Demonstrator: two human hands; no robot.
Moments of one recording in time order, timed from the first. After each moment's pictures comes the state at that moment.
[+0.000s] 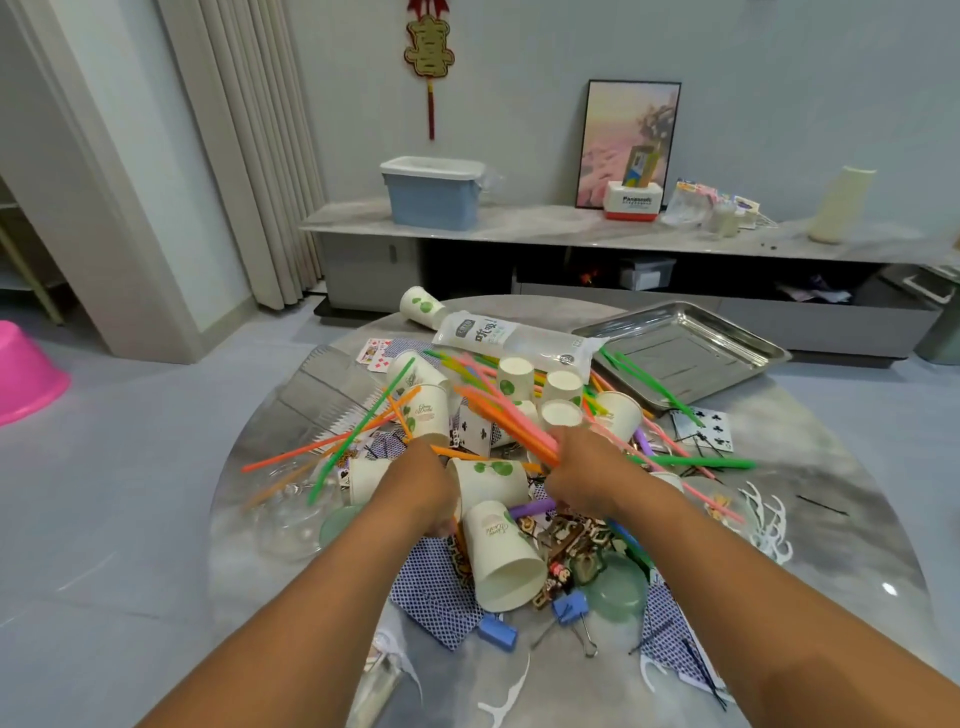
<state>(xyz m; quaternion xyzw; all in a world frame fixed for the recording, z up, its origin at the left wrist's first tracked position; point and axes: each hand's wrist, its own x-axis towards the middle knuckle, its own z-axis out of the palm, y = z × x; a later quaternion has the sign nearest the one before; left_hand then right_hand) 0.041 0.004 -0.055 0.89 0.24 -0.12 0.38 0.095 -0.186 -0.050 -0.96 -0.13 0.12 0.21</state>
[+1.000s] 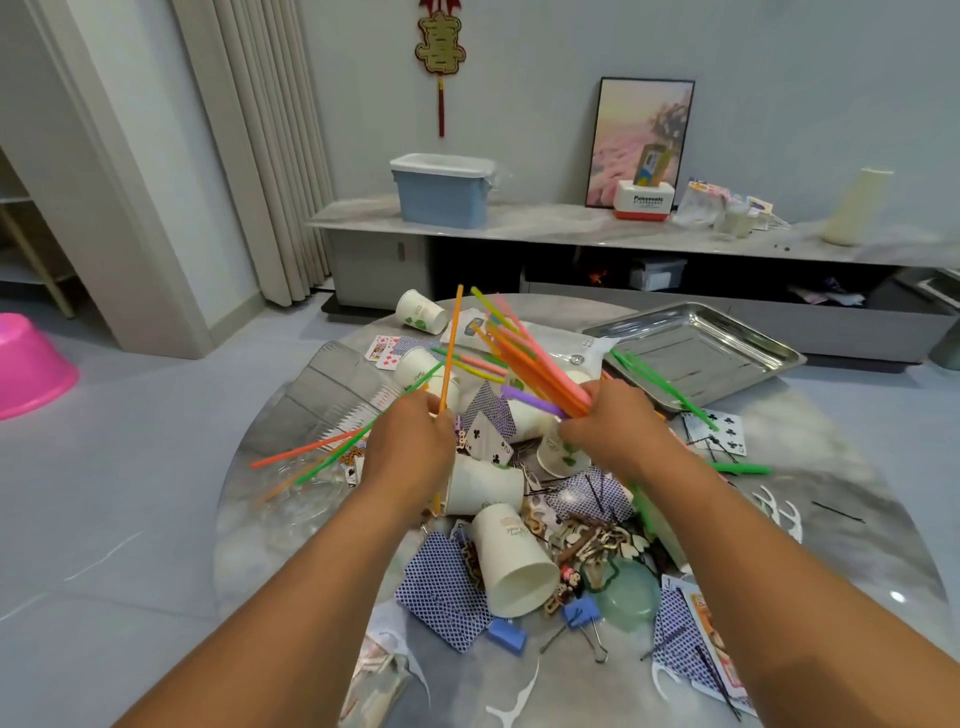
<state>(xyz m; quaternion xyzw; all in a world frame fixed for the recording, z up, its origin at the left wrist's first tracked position) 0.048 0.019 -0.033 0.89 0.18 0.11 0.40 0.114 -0.191 -0.025 -0.95 -0.10 0.01 0.31</state>
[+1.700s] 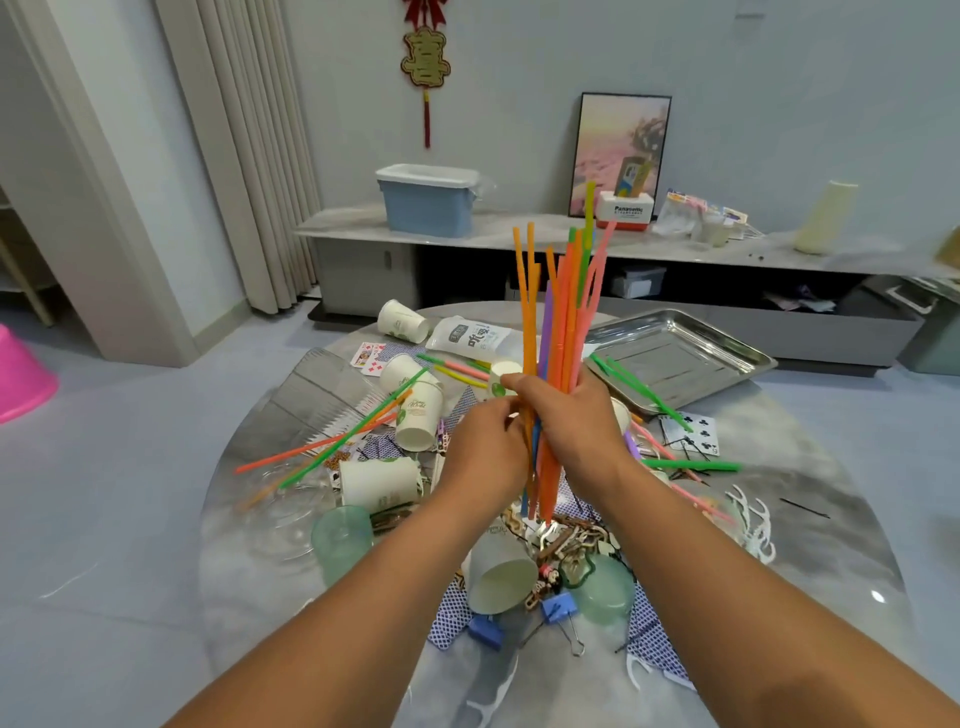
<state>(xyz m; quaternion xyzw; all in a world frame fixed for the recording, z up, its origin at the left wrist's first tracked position) 0.042 -0.059 -0.021 0.86 0.05 0.09 0.50 0.076 -0.158 -0.008 -0.71 -0.04 -0.04 0.70</state>
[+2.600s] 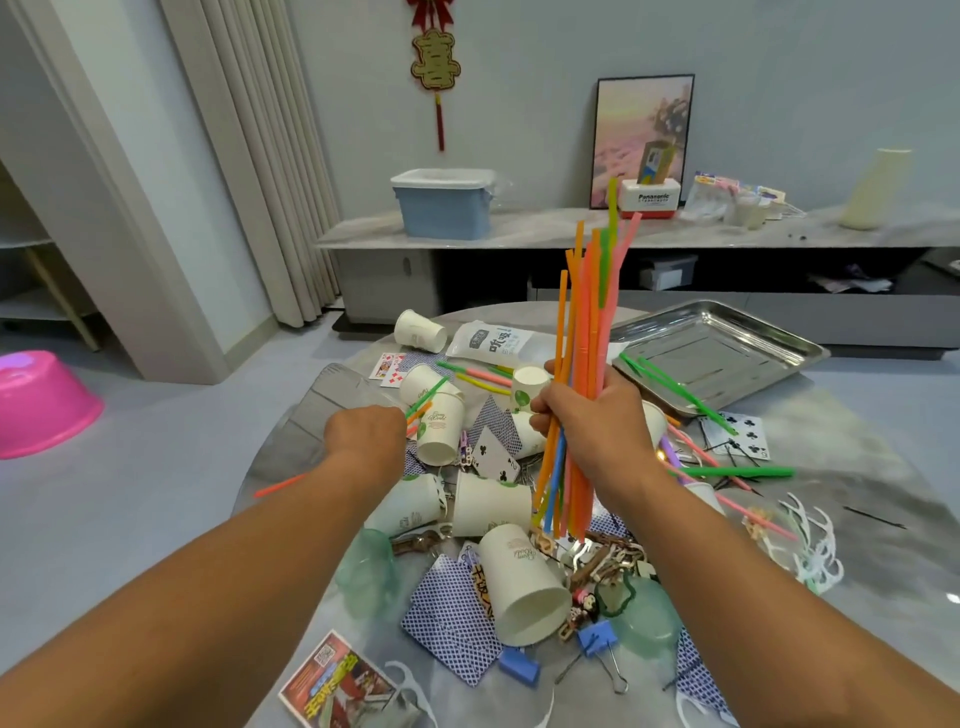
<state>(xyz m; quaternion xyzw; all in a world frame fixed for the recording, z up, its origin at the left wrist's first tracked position) 0.093 0.070 -0.037 0.97 0.13 -0.03 -0.20 0.093 -0.158 -0.017 -0.66 -0.03 -0.01 0.75</state>
